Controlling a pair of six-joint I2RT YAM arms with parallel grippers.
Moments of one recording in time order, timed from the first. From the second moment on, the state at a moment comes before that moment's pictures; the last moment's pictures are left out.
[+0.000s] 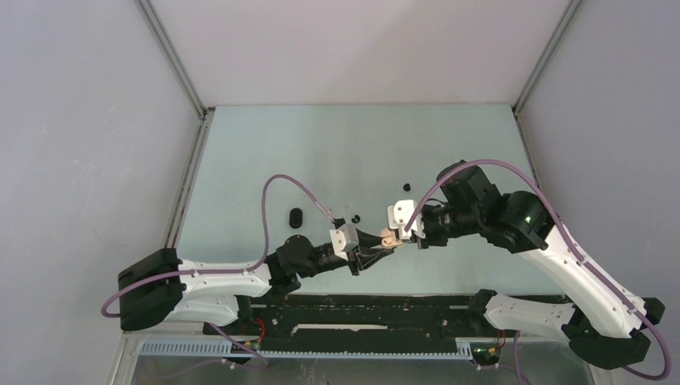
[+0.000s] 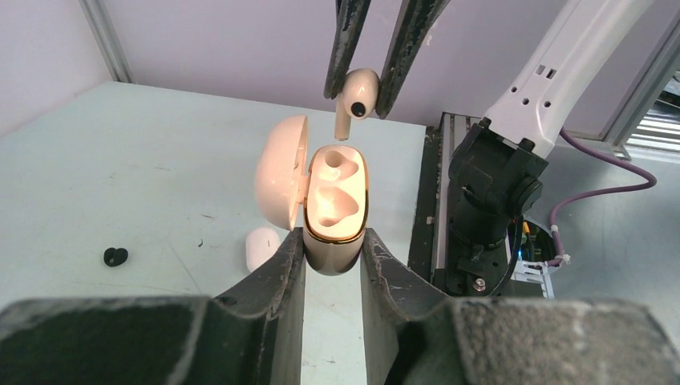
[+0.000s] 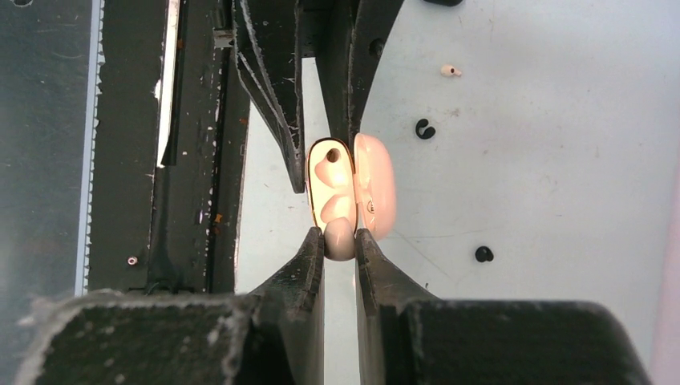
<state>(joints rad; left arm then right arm) -1.20 1.19 0.43 0.92 0.13 -0.05 0.86 1.03 1.38 -1.15 -0.41 -0.75</state>
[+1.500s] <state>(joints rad) -1.20 1.19 0.42 0.94 0.13 -0.05 0.92 1.07 1.40 -1.18 -0.36 -0.77</state>
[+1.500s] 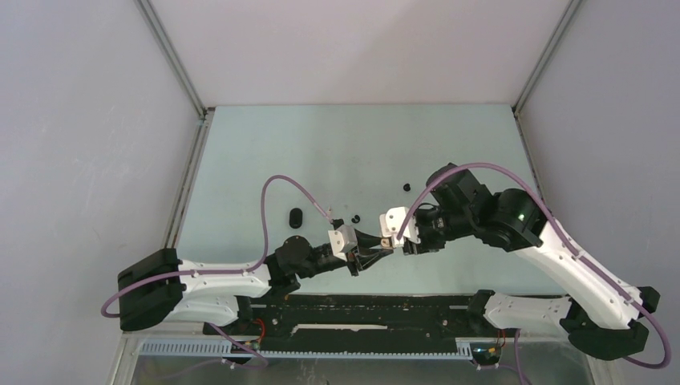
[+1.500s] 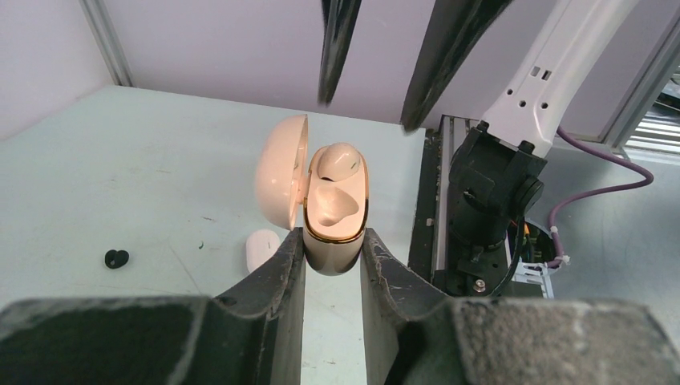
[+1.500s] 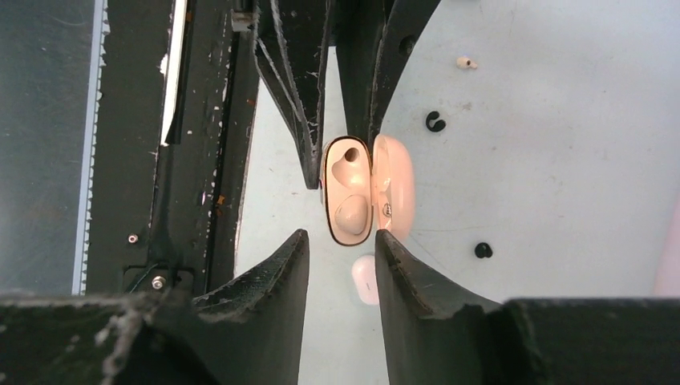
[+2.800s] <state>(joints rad) -1.20 0.33 0.33 0.10 -0.48 -0.10 0.62 1.75 1.31 -0.43 -0.64 -0.30</state>
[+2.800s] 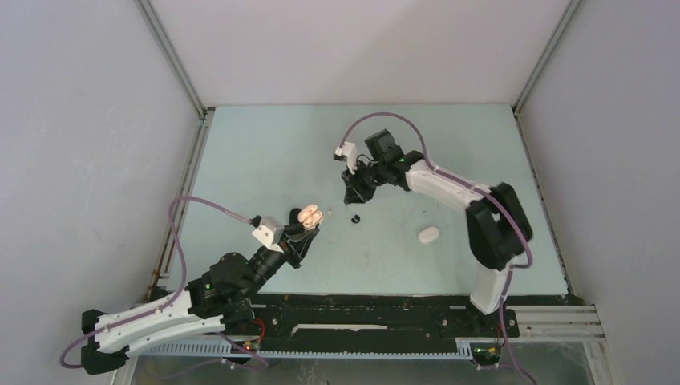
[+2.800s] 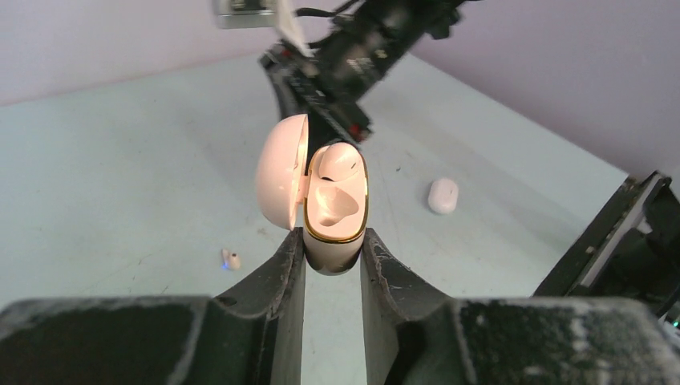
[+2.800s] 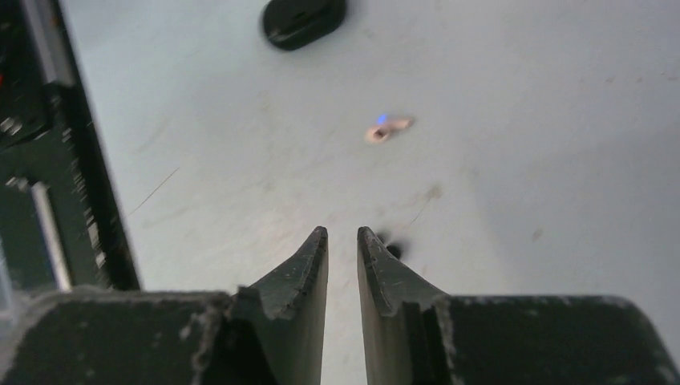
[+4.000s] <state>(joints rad) -1.20 0.34 0.40 0.00 -0.44 -0.10 0.75 2.25 1.73 -0.58 -0.29 -0.39</state>
